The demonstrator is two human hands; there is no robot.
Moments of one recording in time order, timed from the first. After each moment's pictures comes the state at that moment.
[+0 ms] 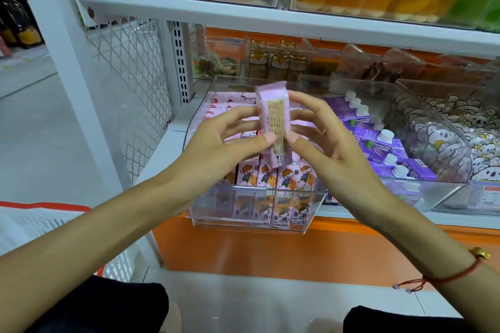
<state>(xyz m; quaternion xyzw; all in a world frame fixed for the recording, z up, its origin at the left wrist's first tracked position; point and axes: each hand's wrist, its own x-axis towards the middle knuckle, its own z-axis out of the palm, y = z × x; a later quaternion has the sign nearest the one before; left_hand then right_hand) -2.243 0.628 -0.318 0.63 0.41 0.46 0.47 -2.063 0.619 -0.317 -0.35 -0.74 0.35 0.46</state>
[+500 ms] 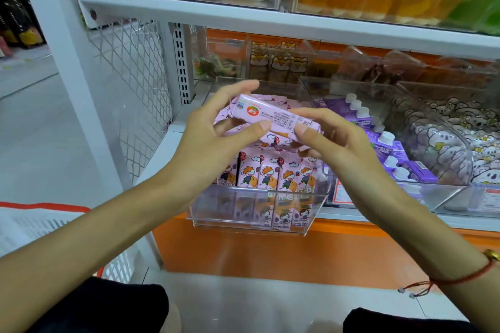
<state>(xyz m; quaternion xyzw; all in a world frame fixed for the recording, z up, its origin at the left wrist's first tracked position) -2.246 0.629 -0.316 0.62 0.37 0.55 0.43 -2.059 0.624 -0.312 -0.45 -0.66 0.36 0.49</state>
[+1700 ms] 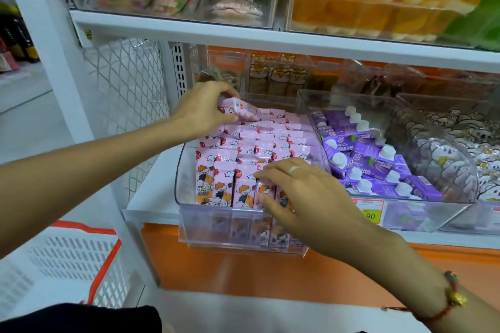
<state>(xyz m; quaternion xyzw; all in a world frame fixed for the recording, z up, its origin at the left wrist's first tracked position) -2.266 0.755 -0.303 0.77 0.55 0.31 0.02 -2.070 0.627 -0.335 -0.49 -0.86 -0.04 0.11</state>
